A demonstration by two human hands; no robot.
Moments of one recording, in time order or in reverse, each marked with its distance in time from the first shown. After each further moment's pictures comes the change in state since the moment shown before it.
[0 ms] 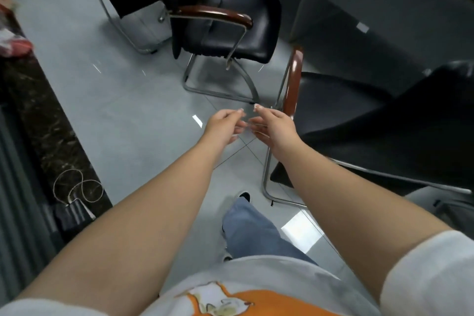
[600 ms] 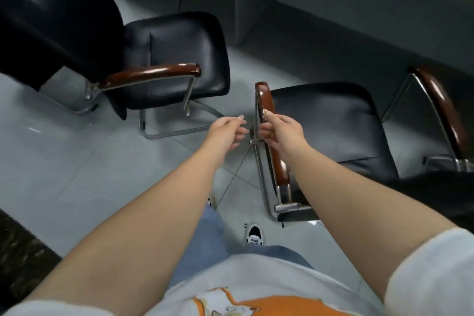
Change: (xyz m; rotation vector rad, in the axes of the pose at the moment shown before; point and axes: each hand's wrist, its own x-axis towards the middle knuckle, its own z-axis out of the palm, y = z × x) left_hand 0.197 0.129 0.067 0.242 -0.269 -0.073; right_hand 0.167 -0.113 -0.018 0.182 0.363 0.035
